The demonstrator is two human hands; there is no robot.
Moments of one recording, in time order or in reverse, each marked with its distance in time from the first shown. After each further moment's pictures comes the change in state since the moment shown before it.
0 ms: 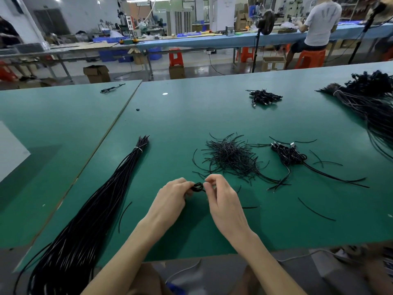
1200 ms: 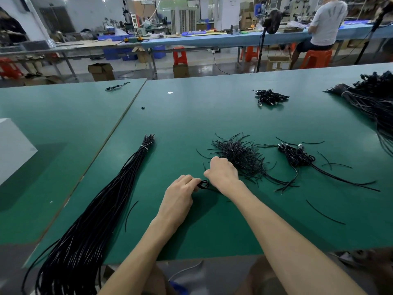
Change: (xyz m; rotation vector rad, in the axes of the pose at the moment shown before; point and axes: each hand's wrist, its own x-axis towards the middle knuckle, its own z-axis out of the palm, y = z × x) left_hand 0.002 -0.002 0.015 0.096 0.188 0.070; right_hand 0.106 -0.003 0.024 -0.606 -0.312 0.325
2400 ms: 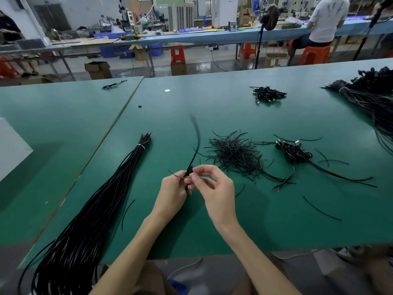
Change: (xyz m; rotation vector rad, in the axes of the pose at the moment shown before) left_hand 0.008 -0.014 0.010 -0.527 -0.016 -0.305; right_hand -0.098 -0.006 0.013 1.411 0.205 -0.219
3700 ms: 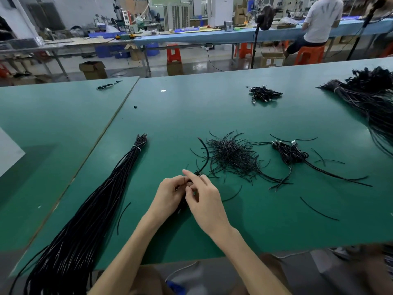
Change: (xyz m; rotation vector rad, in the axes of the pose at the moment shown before) left_hand 0.004 -0.007 -0.007 -0.146 -0.120 0.027; right_hand 0.002 0.030 -0.002 -0.736 -0.172 -0.182
